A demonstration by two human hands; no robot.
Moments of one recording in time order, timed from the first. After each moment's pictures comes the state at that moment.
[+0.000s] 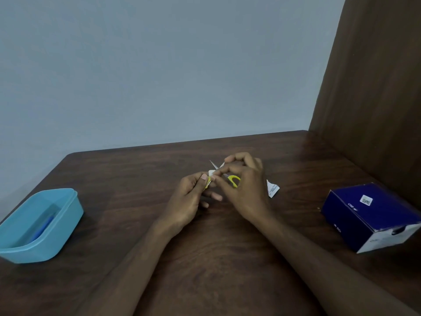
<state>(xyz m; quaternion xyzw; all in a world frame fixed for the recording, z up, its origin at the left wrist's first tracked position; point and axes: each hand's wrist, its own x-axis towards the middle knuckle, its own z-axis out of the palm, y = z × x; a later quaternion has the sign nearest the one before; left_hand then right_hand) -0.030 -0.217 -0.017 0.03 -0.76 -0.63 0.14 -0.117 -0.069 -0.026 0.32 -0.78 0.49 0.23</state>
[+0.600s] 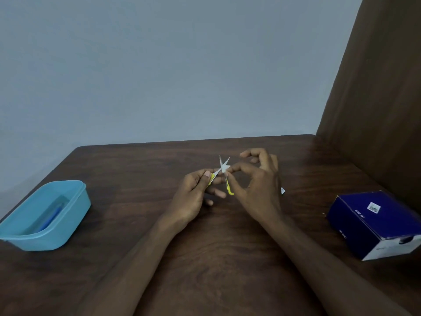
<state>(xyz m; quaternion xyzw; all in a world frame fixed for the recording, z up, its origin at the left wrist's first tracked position) -0.029 -0.216 -0.017 0.04 -0.74 -0.66 0.16 -0.114 -0.057 -0.017 0.32 -0.77 0.44 0.32</state>
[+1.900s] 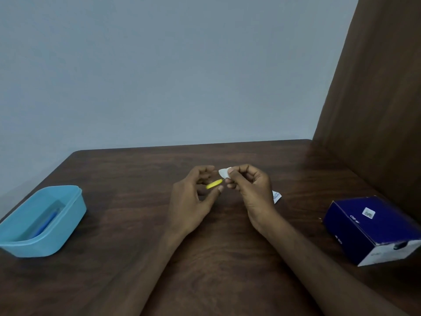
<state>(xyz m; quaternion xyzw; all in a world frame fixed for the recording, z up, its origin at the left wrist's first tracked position) -0.021 -0.210 -0.019 0.04 -0.84 -0.43 0.33 -0.115 -0.070 -0.016 0.16 -0.61 0.77 -0.03</state>
